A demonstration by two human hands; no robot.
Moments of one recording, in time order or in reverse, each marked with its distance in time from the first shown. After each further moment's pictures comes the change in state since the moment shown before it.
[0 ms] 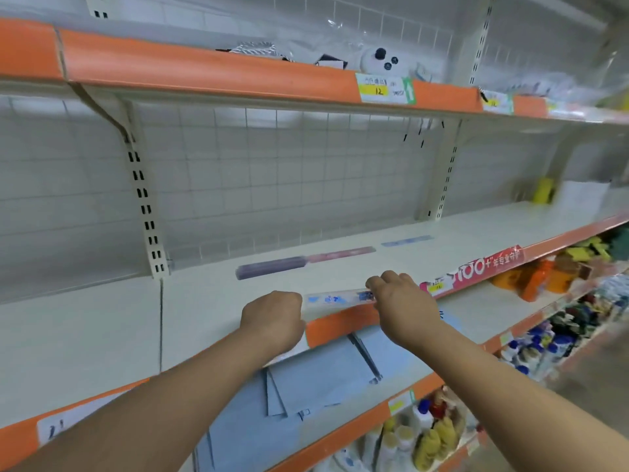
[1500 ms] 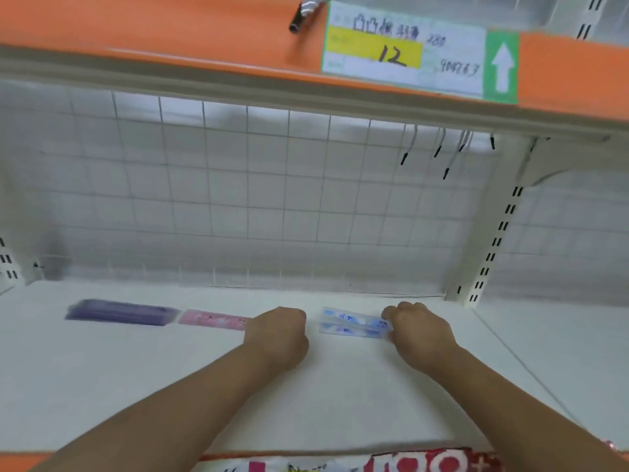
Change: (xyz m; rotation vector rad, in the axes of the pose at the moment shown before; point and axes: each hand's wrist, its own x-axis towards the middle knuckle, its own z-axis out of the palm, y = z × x) left_hand 0.314 0.231 0.053 0.011 0.006 -0.393; right_hand 0.312 0.319 0.144 0.093 -0.161 -0.365
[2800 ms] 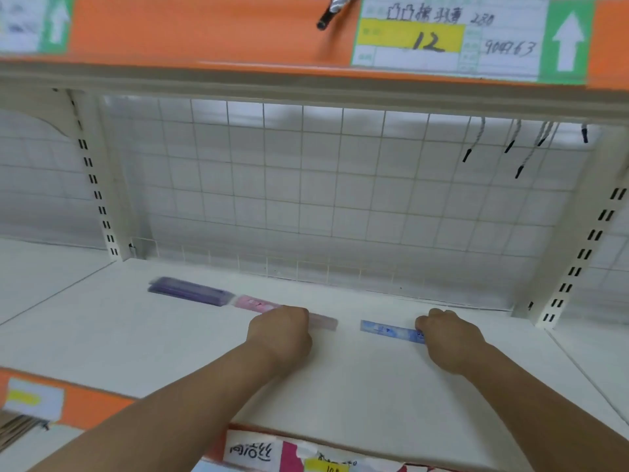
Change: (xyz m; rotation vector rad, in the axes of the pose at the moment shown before) left_hand -0.027 -0.034 0.000 -0.005 -0.001 -0.219; right_hand 0.037 -0.003 0.020 -0.102 -0.147 -0.145
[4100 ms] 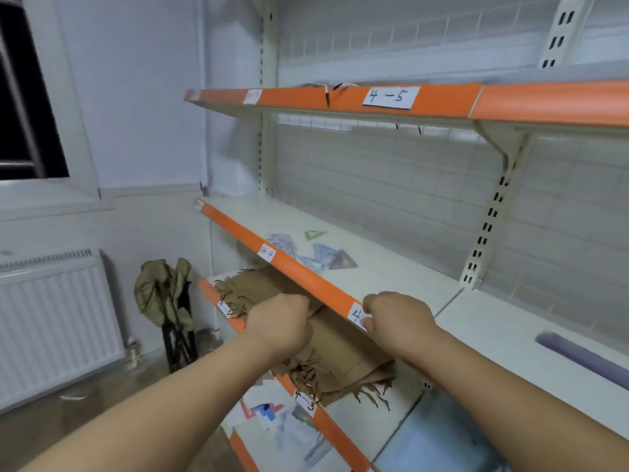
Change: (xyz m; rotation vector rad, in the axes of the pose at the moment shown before) left_hand -0.262 -0.525 -0.074 -0.001 0.229 -0.594; right_hand -0.072 -0.663 -0.156 0.139 0.353 -0.833
